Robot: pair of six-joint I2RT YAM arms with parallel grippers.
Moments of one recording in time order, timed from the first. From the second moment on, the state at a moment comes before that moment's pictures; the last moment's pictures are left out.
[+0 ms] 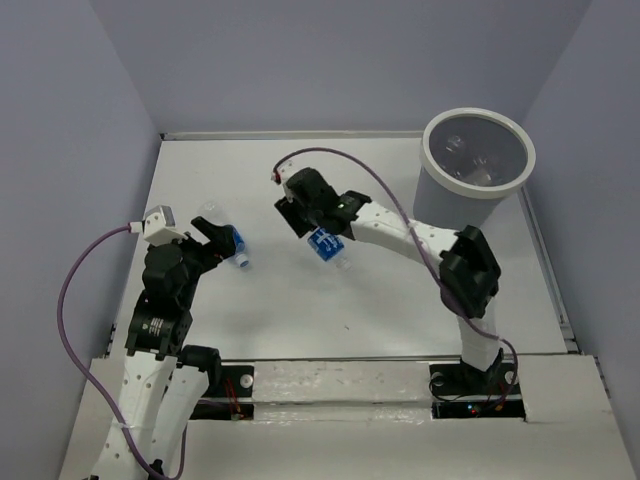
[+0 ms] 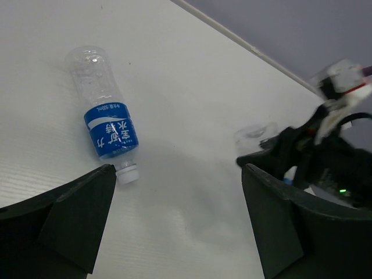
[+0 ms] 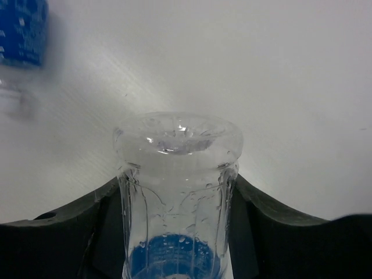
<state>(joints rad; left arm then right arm) -0.16 0.50 0.65 -0.42 -0.14 -0.59 0.90 2.06 1.73 -0.46 0.22 0.00</state>
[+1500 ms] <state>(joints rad) -0.18 0.98 0.61 -0.30 -0.35 -0.80 0.54 1.13 1.19 0.08 0.13 0.31</state>
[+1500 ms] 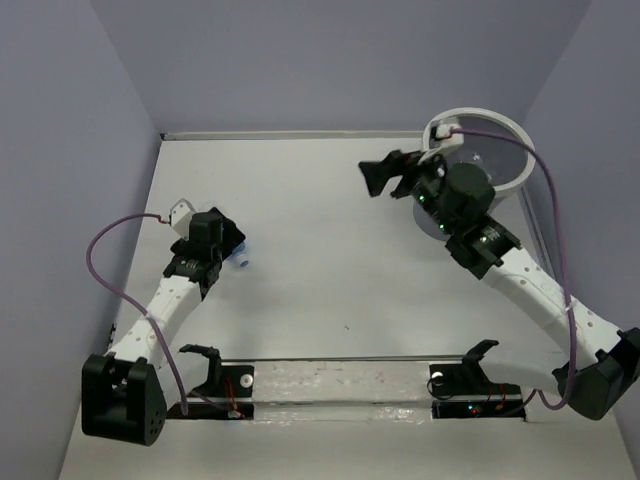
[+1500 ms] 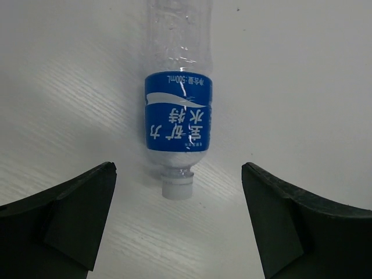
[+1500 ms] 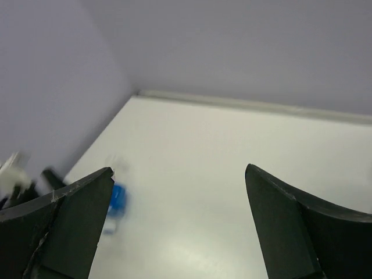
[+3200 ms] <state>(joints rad) -0.72 0.72 0.39 0.19 0.17 -0.63 0.79 1.33 1.10 0.04 -0.12 0.61</state>
